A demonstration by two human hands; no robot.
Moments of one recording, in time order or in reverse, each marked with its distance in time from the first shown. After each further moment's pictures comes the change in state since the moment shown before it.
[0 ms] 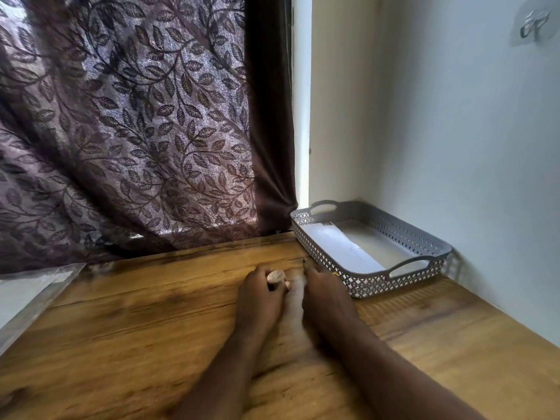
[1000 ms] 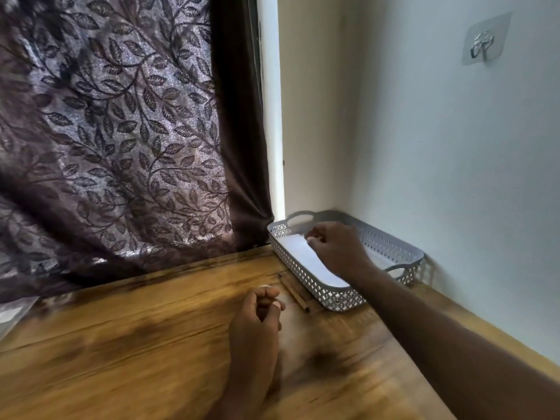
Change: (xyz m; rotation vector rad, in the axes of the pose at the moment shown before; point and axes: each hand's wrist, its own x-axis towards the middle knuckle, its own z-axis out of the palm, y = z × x) left_hand -0.043 0.033 0.005 -0.601 0.042 -0.033; right_hand 0.052 0.031 -0.099 0.277 0.239 0.034
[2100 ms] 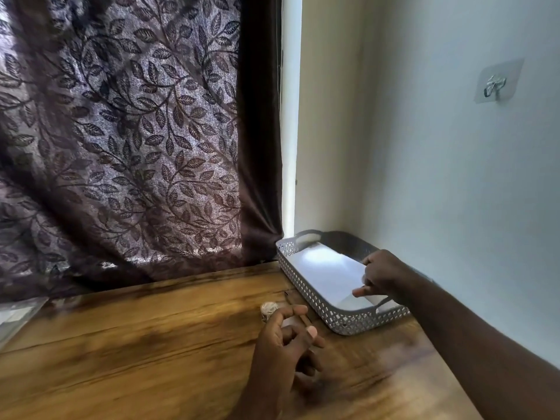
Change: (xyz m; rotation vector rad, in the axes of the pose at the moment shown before) left_hand -0.011 0.013 0.002 -0.309 -0.407 -0.149; right_hand 0.022 0.055 -0.032 0.304 -0.232 0.603
